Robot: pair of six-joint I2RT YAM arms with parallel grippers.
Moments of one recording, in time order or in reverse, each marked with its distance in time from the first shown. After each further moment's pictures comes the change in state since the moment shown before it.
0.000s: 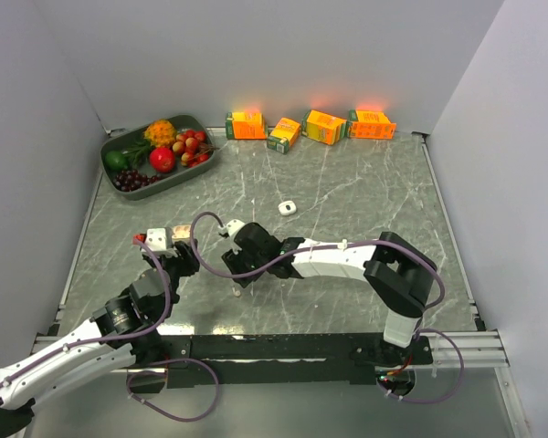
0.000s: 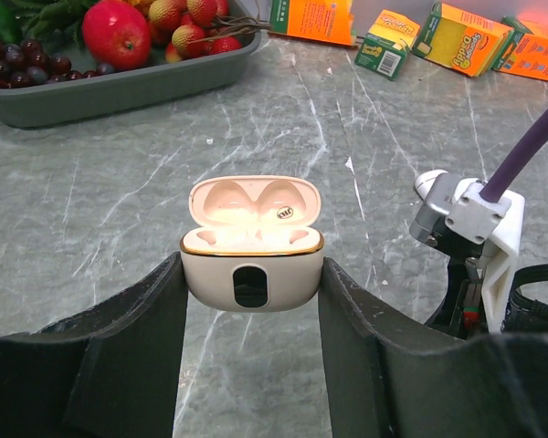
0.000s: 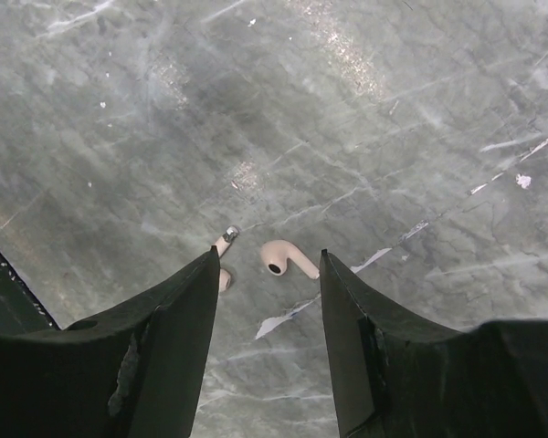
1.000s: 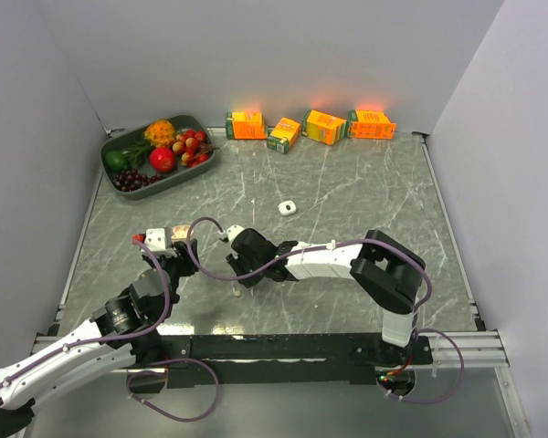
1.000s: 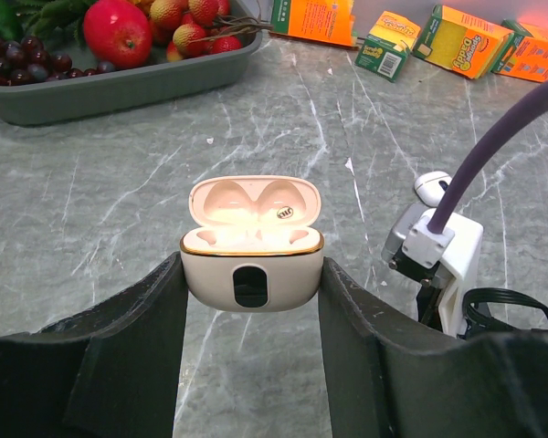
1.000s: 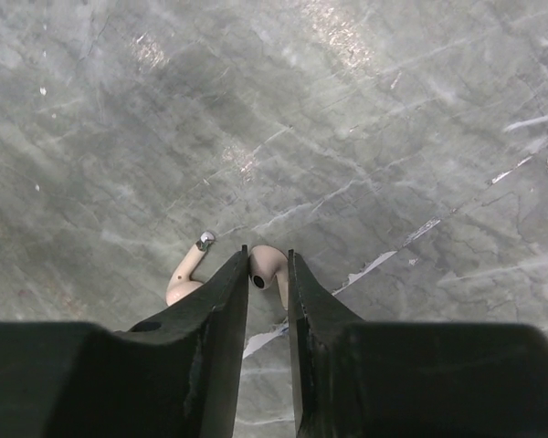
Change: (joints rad) left arm 0.000 -0.002 0.000 -0.004 -0.004 -0.011; right arm 0.011 0.072 -0.003 0.010 0.036 0.024
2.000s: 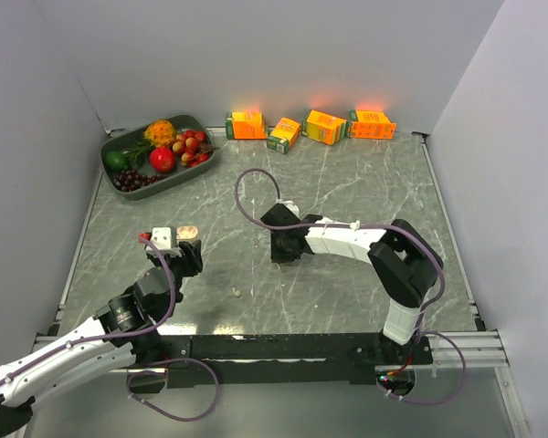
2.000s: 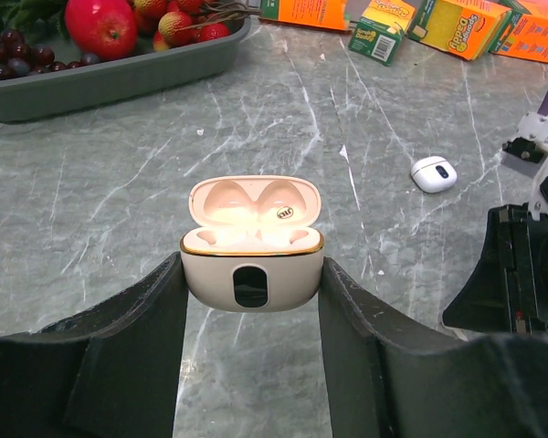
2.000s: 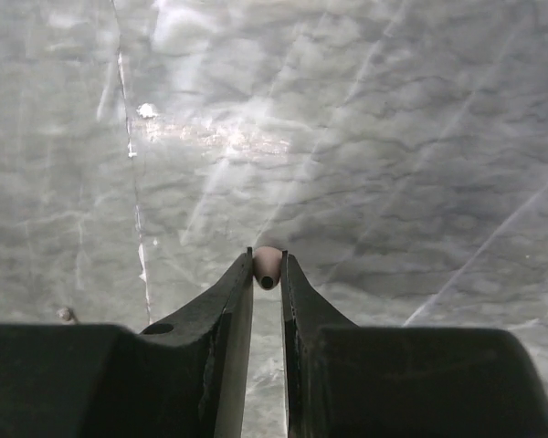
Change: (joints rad) left arm -0.001 0.042 0.000 0.013 0.029 0.000; right arm -0.237 -0.070 0.019 -0.306 0.123 0.483
